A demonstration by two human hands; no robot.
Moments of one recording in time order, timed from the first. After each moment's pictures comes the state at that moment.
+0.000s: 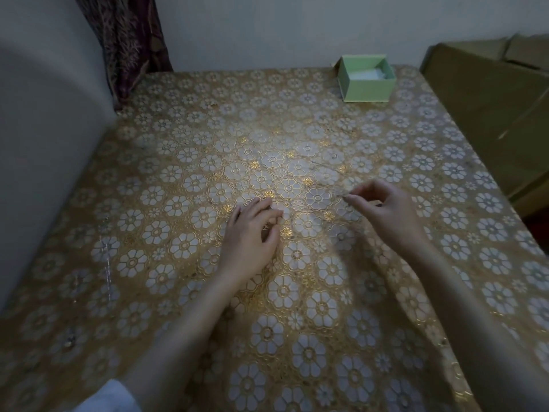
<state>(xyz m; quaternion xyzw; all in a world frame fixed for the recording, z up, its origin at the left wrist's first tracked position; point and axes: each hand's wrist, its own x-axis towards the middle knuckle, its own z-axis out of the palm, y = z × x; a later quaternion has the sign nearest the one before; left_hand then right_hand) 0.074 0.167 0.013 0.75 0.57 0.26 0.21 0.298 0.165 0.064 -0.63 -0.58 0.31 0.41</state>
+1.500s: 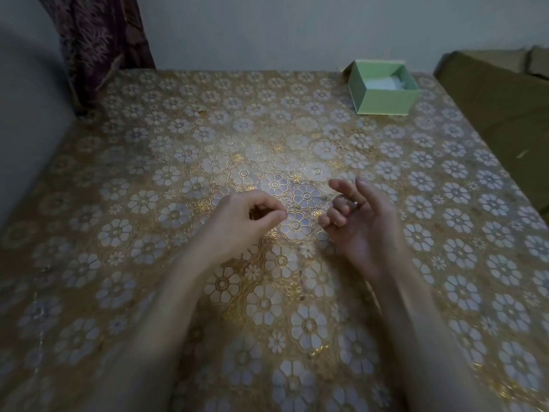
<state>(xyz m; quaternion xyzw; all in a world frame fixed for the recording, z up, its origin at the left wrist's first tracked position) 0.063 0.259 0.054 0.69 0.53 0.27 0.41 0.246 0.242 0.048 -0.37 -0.19 0.68 0.60</state>
